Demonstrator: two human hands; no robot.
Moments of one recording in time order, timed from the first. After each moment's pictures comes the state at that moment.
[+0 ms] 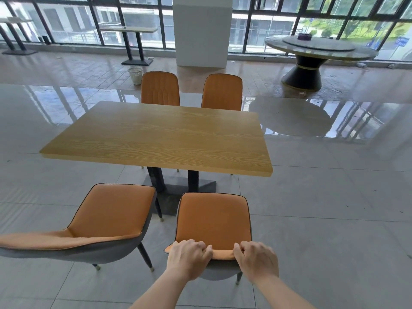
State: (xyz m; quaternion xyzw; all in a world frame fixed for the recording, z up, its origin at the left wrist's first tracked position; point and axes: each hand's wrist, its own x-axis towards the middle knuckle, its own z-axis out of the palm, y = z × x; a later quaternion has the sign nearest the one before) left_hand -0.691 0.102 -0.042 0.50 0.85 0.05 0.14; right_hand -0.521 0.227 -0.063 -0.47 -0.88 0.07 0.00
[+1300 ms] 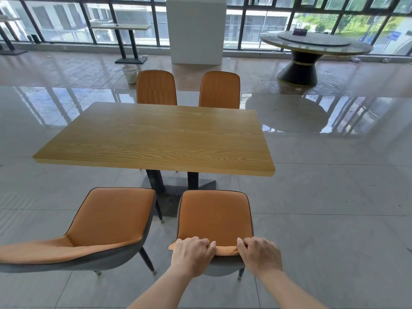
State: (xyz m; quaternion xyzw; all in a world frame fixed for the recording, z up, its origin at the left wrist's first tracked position) left_hand -0.717 0.120 -0.051 0.50 0.85 0.05 0.16; right_hand -0.545 0.240 -0.053 -0.48 -0.88 0.08 0.00
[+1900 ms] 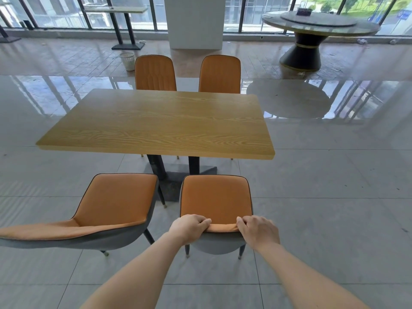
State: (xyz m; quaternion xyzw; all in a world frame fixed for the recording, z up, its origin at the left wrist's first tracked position) left_hand -0.743 0.121 -0.046 0.44 0.81 0.09 0.37; right_hand -0.544 0.238 -0.046 -0.47 -0.87 0.11 -0.02
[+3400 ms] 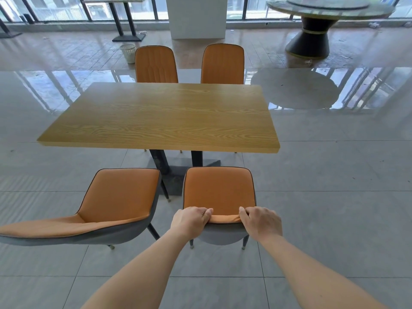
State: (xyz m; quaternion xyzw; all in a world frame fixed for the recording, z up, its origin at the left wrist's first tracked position) left_hand -0.741 0.130 -0.044 0.48 0.83 0.07 0.27; right_hand -0.552 0.257 -0.060 -0.46 -0.88 0.08 0.00
